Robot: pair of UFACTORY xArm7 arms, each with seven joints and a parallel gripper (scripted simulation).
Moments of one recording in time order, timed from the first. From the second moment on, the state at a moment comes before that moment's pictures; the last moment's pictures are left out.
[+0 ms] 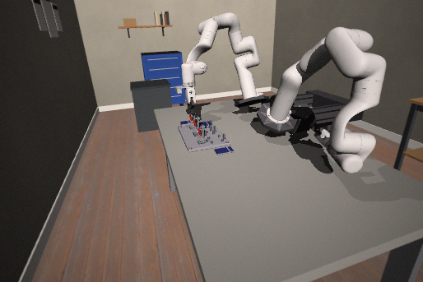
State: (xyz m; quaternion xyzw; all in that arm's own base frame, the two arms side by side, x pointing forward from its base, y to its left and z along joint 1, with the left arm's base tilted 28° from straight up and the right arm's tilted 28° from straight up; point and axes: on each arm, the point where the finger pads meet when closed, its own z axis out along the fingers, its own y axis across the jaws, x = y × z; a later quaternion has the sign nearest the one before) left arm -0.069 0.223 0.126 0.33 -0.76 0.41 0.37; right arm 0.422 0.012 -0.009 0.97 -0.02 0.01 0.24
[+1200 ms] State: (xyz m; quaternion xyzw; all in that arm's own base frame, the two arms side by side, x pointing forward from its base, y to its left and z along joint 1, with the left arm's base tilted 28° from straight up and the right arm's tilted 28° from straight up) left arm -0.069 0.223 0.126 0.33 -0.76 0.41 0.37; right arm 0.336 -0.001 -0.032 0.97 -0.02 0.01 0.24
